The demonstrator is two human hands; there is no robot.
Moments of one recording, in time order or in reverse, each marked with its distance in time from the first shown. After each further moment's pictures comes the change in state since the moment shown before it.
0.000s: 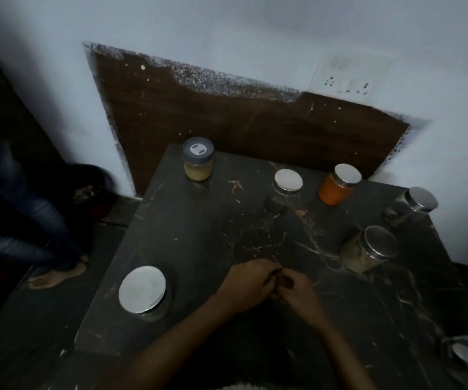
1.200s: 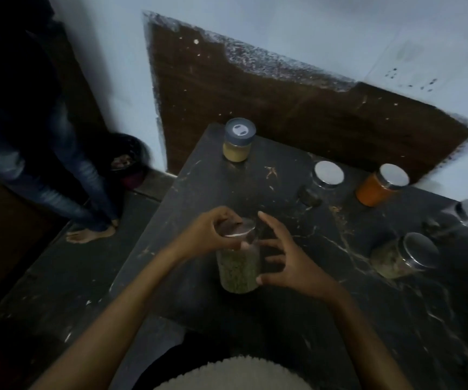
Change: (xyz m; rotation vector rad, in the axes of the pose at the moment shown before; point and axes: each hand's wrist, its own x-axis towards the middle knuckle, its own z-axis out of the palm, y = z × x) left_hand -0.077 -0.064 -0.097 -0.528 0.217 -0.330; right_hand -0.002 -0.067 0.034 -0.154 -0.584 -0.389
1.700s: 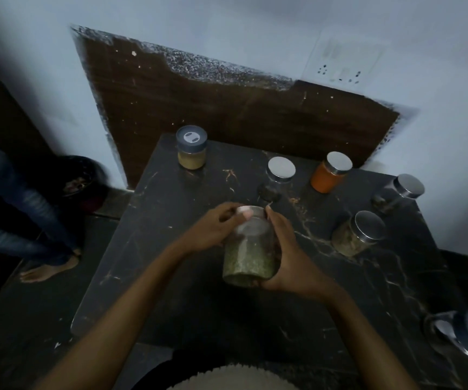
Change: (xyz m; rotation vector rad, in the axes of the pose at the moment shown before) left_hand 0.029 0.065 0.047 -0.109 -0.217 -0.013; right_hand -0.046 0.003 -0.028 -0.208 0.278 0.034
